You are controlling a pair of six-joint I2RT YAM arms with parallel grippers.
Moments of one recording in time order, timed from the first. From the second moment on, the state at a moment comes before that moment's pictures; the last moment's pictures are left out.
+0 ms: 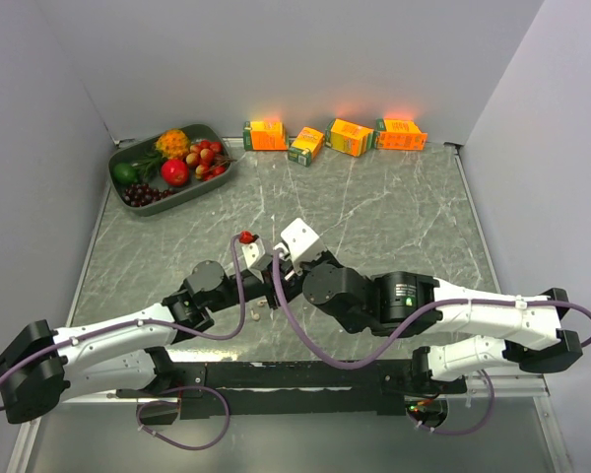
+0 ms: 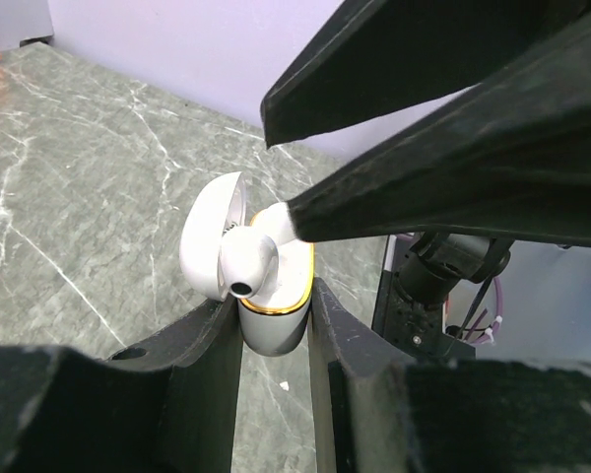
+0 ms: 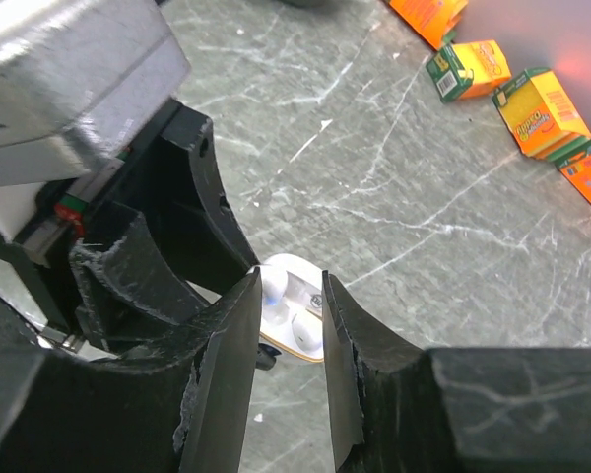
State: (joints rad) left arm -0.99 1.02 0.49 0.65 0.26 -0.28; right arm 1.45 1.19 1.35 -0.71 0.82 0.09
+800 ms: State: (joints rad) left arm -0.99 1.01 0.48 0.63 0.17 -0.23; right arm 1.40 1.23 1.40 -0.77 0.80 0.15
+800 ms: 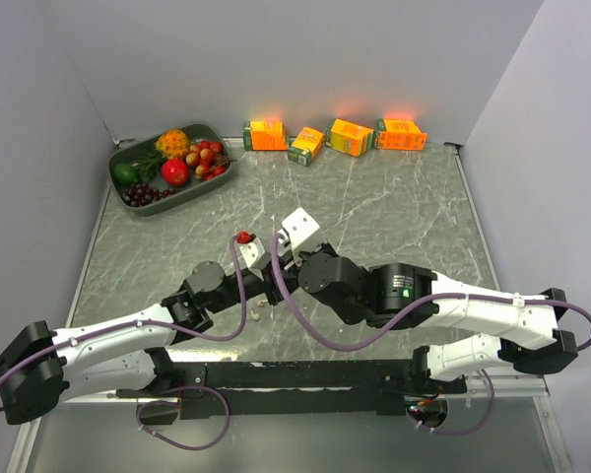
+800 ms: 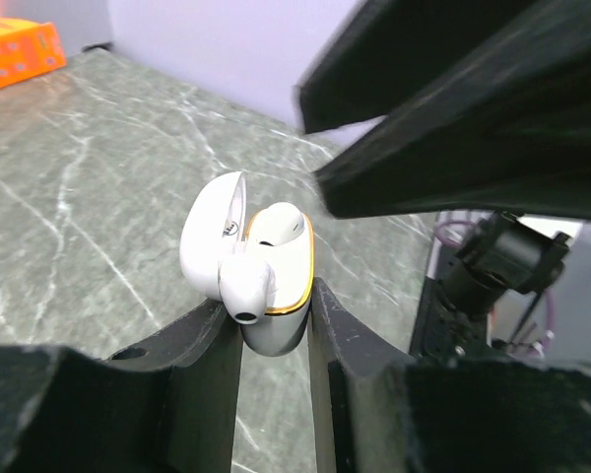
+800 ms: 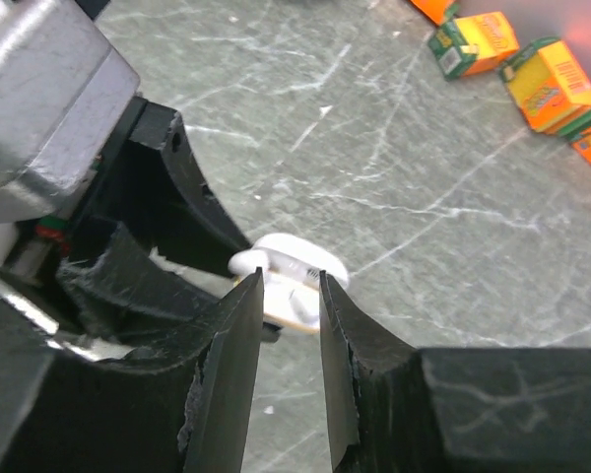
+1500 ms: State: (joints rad) left arm -0.99 0.95 0.41 0.70 0.17 -0.09; right arm 1.26 1.24 1.51 -0.88 0.30 0.24
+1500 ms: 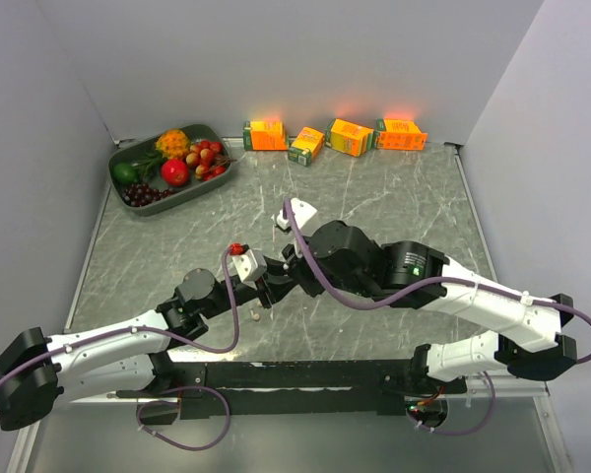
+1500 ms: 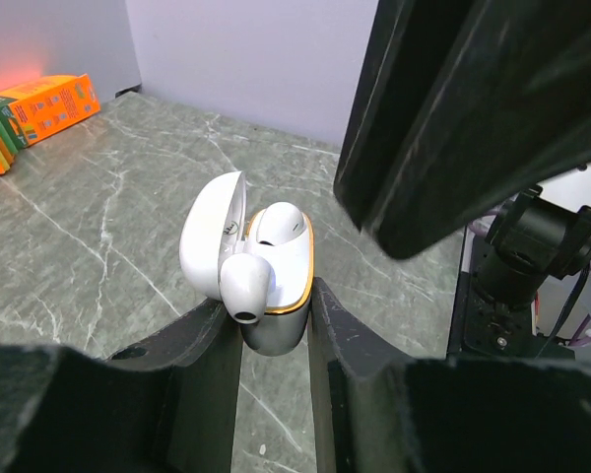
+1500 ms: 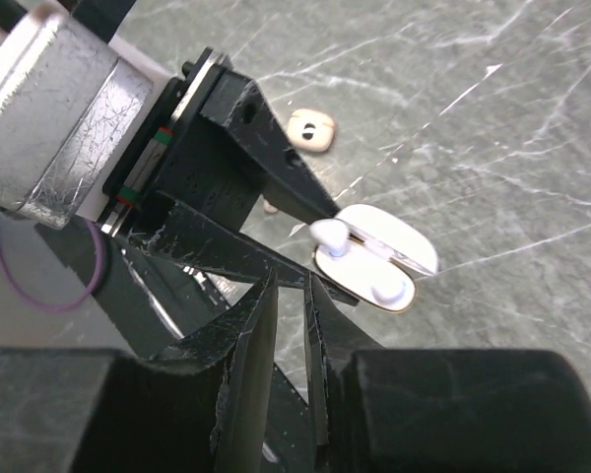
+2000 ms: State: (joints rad) left arm -0.99 0.95 0.41 0.70 0.19 -0.09; right arm 1.21 1.27 1.51 -0.88 0.29 0.25
